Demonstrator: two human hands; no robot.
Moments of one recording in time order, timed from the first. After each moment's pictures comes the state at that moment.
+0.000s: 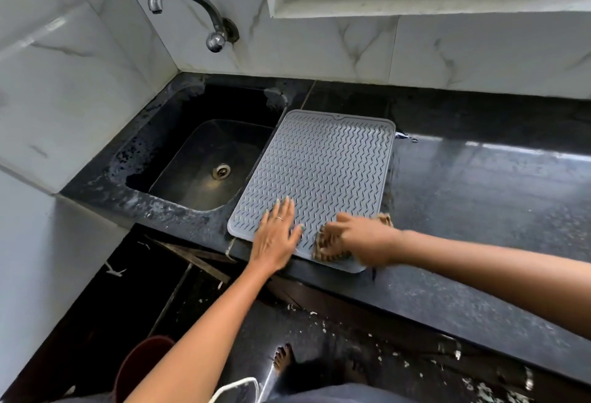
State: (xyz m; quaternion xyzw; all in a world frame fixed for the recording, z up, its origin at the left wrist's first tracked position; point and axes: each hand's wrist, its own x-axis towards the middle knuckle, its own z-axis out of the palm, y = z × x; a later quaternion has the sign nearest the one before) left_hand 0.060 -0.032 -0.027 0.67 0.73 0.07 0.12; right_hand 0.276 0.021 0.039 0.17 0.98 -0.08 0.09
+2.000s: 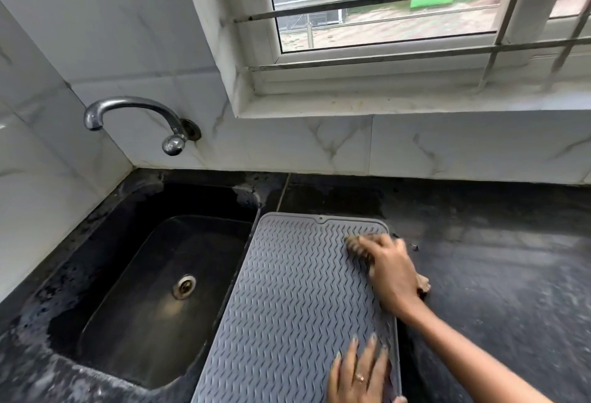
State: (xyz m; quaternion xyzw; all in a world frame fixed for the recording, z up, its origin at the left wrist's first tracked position) left_hand 0.143 0.012 -0.040 0.81 0.57 0.10 -0.06; right_hand 0.268 0.202 -0.002 0.66 0.71 -0.07 -0.25
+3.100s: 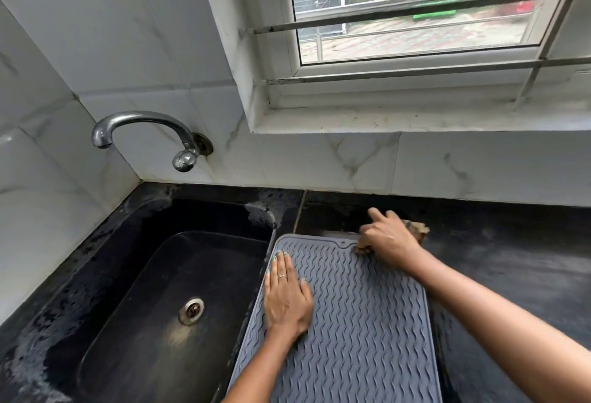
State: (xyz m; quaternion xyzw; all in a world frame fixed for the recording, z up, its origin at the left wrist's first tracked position) left_hand 0.037 0.207 -0.021 0.62 0.78 0.09 0.10; right_hand 0.240 0.315 0.040 0.45 0.89 0.08 0.07
